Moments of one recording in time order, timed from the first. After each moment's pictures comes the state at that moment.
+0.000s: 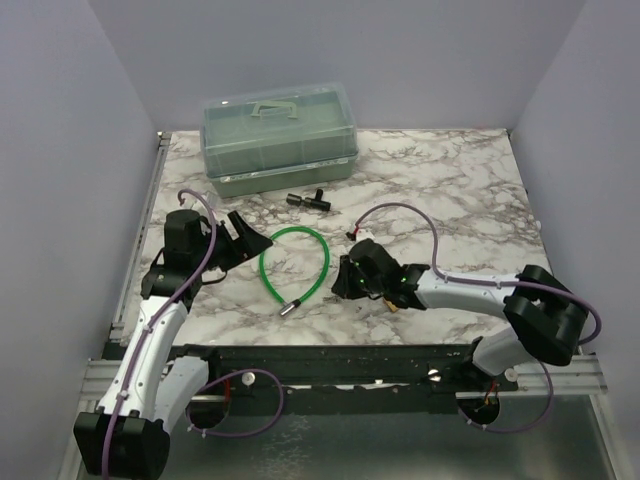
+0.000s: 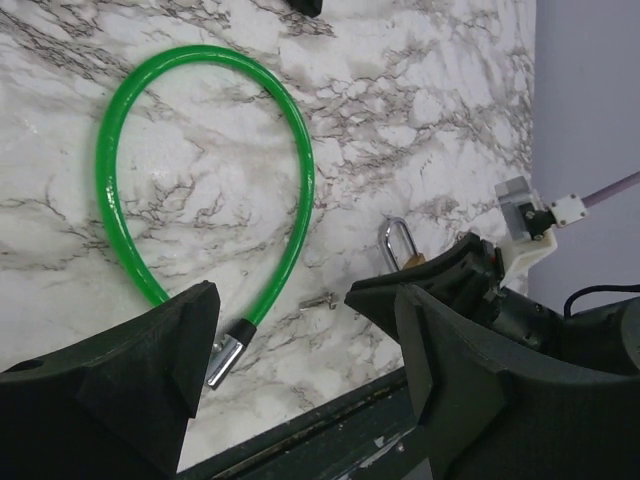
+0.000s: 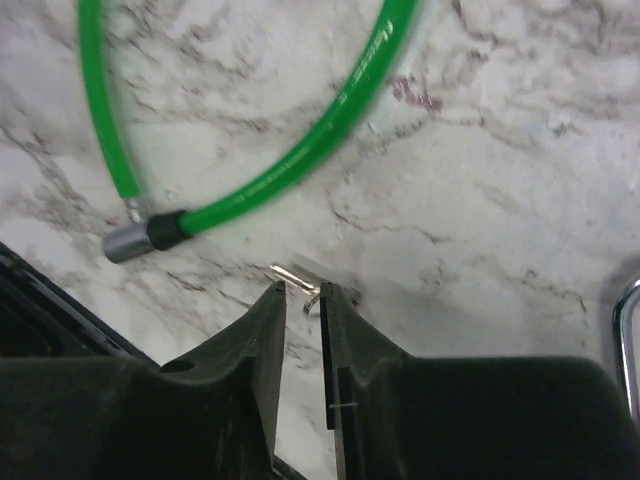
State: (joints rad) left arm -0.11 0.82 0.71 -0.45 0.47 -0.66; right arm 0.94 1.45 0.72 0.03 0.08 0.67
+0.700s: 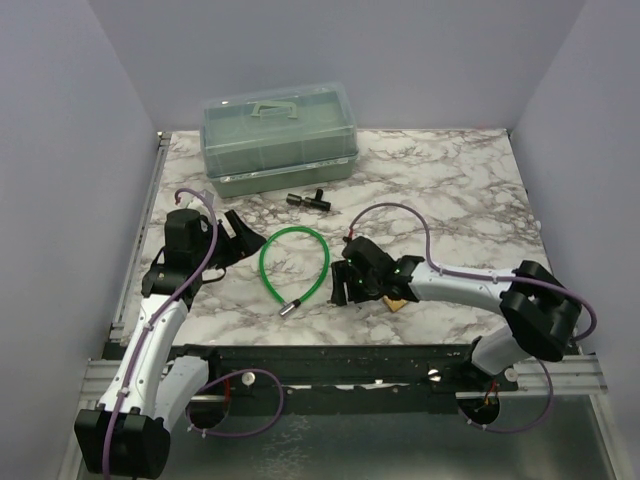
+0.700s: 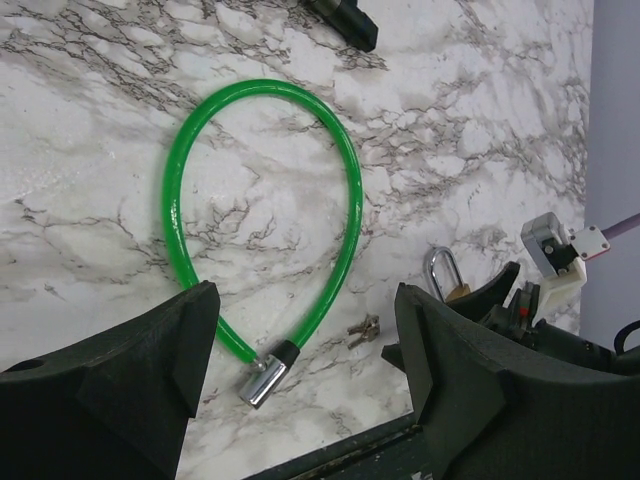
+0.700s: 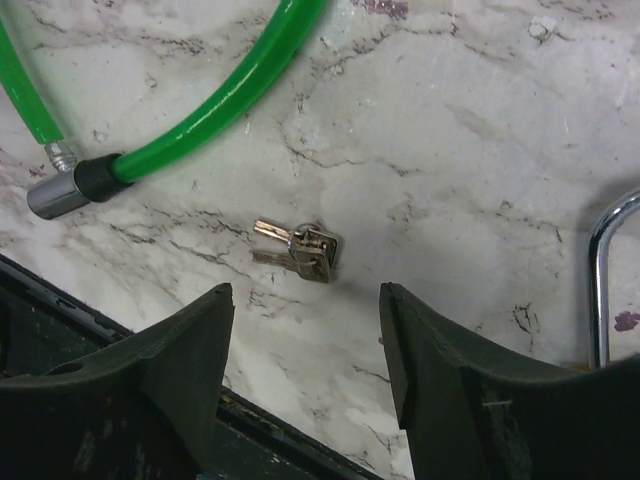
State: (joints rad) left arm -0.11 0.83 0.71 -0.45 0.35 -0.59; right arm 0.94 1.49 0.79 -0.23 0.03 0.66
